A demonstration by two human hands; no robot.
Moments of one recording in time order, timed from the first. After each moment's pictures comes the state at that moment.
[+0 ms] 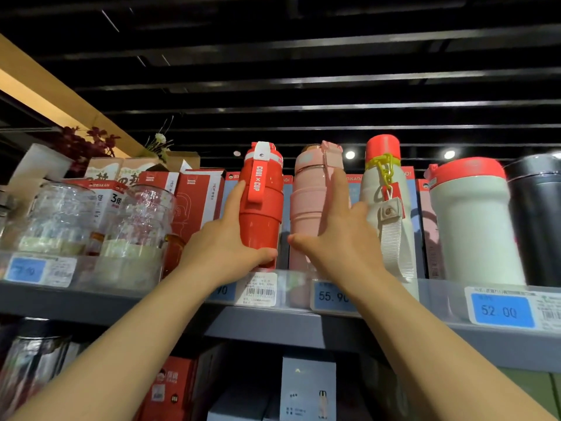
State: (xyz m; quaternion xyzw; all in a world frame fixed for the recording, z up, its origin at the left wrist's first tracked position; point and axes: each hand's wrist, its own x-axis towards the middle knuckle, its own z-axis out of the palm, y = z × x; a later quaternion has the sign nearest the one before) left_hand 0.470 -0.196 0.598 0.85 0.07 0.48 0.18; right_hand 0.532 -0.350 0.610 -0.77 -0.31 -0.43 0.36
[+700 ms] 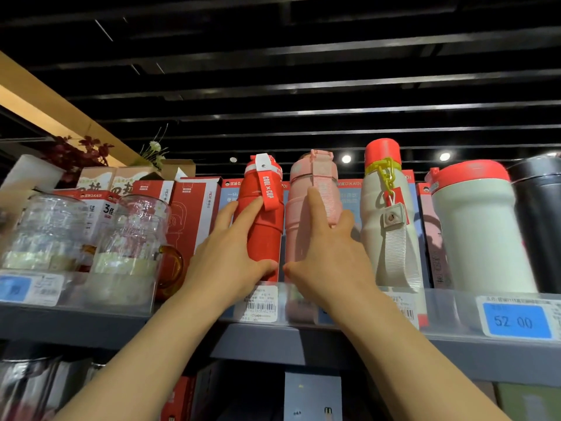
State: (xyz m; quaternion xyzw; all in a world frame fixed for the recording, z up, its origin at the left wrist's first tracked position) left_hand 0.480 -0.198 0.598 0.84 0.02 0.53 0.14; right_hand 0.527 -0.336 0.604 -0.83 -0.28 -0.40 0.27
